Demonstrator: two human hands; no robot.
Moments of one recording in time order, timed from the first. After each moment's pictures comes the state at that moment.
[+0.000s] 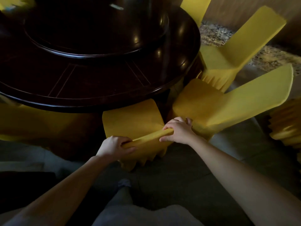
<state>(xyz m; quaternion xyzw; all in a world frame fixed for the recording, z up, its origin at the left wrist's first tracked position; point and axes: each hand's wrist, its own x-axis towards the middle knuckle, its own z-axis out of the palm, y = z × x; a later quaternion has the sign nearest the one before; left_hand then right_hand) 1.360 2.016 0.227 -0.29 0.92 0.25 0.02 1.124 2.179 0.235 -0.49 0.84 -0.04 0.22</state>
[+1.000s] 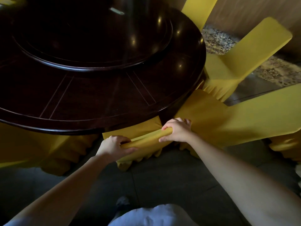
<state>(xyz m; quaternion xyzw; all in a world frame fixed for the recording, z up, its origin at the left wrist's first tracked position) 1.288 1.893 0.220 -0.32 0.90 0.30 0.05 1.052 2.052 0.243 -0.44 0.86 -0.01 0.26</state>
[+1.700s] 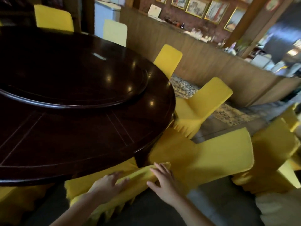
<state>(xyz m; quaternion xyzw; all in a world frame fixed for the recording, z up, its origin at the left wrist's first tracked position) 1.236 1.896 0.252 -0.25 0.85 0.43 0.18 1.091 2.088 0.264 -0.38 0.89 -0.09 0.23</state>
